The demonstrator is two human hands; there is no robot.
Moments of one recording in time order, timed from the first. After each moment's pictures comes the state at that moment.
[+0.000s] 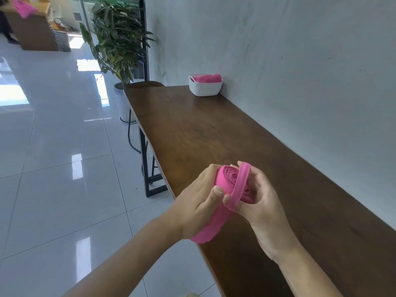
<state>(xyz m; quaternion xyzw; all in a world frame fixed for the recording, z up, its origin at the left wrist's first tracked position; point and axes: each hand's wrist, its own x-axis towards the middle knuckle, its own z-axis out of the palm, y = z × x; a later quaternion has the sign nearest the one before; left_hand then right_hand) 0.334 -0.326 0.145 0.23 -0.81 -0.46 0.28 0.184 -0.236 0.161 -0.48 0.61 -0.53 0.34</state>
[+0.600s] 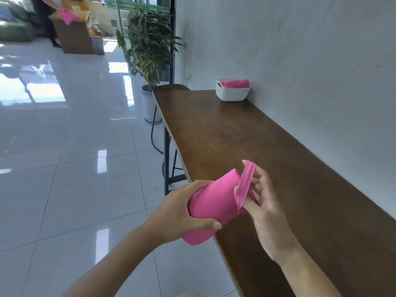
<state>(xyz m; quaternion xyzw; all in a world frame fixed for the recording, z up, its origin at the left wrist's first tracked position) 0.417 -0.358 0.116 0.34 -0.80 -0.43 0.24 0.214 -0.278 0.148 -0.51 0.56 -0.54 0.38</state>
